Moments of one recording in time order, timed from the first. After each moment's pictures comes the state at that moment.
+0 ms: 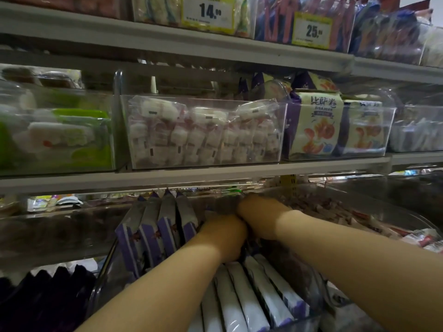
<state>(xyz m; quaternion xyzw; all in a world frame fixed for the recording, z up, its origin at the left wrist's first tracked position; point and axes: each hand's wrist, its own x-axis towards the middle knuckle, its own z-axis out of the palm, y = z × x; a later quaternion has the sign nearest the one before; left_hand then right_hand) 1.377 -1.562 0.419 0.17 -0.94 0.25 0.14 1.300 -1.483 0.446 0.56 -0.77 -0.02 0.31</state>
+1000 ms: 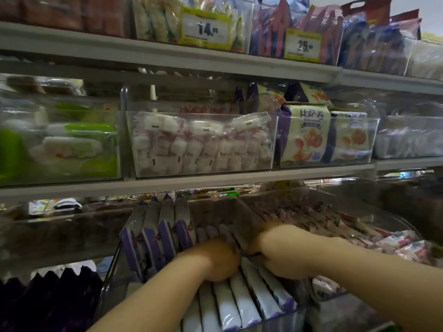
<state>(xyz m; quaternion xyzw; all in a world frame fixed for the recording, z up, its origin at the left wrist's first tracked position) 1.389 -1.572 0.393 0.22 -0.97 0.07 0.06 1.313 -1.421 0.418 0.60 -0.76 -0.10 0.22</state>
